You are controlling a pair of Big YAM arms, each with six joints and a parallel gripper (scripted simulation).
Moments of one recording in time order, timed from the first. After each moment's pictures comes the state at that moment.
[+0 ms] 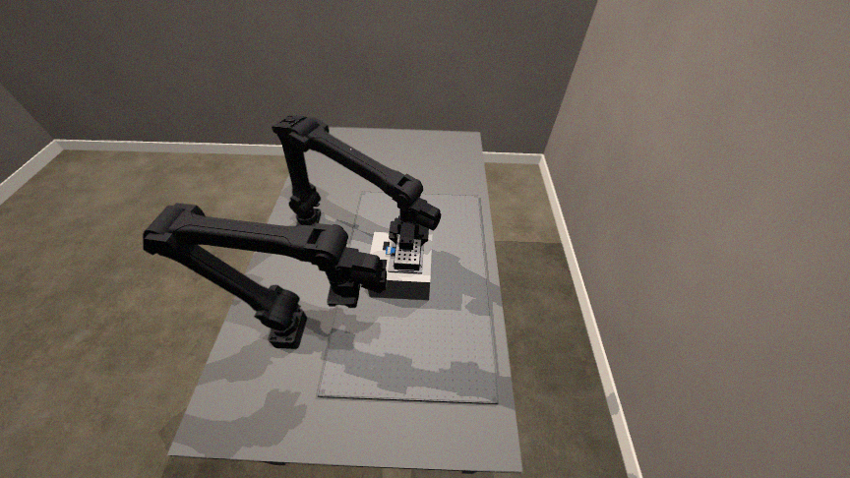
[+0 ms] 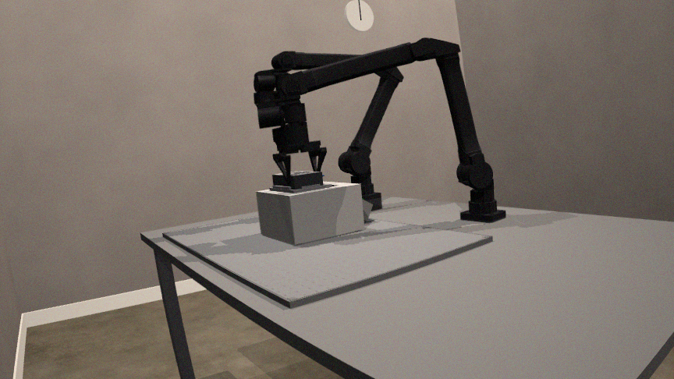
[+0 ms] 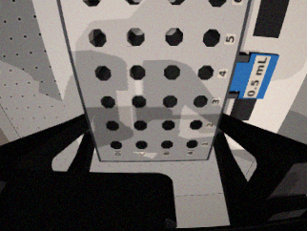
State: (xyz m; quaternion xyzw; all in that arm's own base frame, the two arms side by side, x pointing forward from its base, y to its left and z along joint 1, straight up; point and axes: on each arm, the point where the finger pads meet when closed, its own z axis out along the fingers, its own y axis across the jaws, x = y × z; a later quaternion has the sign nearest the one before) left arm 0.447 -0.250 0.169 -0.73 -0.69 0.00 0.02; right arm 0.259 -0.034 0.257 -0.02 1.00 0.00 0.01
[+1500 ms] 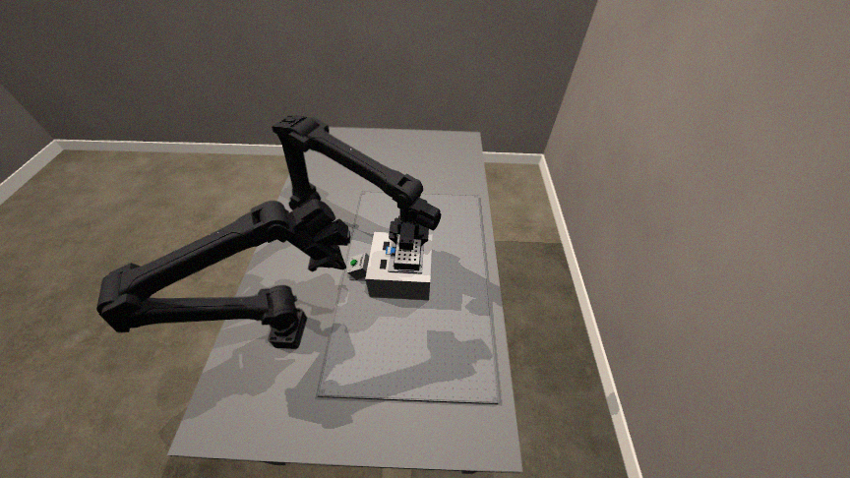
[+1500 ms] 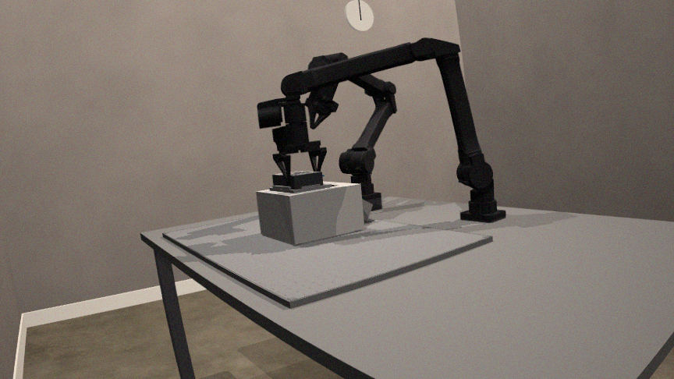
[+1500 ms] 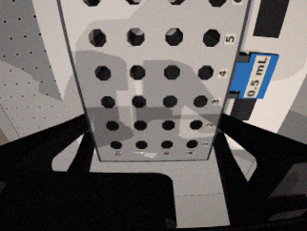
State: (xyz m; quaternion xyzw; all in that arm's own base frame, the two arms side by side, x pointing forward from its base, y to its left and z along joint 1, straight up) left arm 0.447 -0.250 0.169 -0.73 -0.69 0.00 0.02; right arm 0.221 0.071 0.269 -0.05 0.96 0.00 0.26
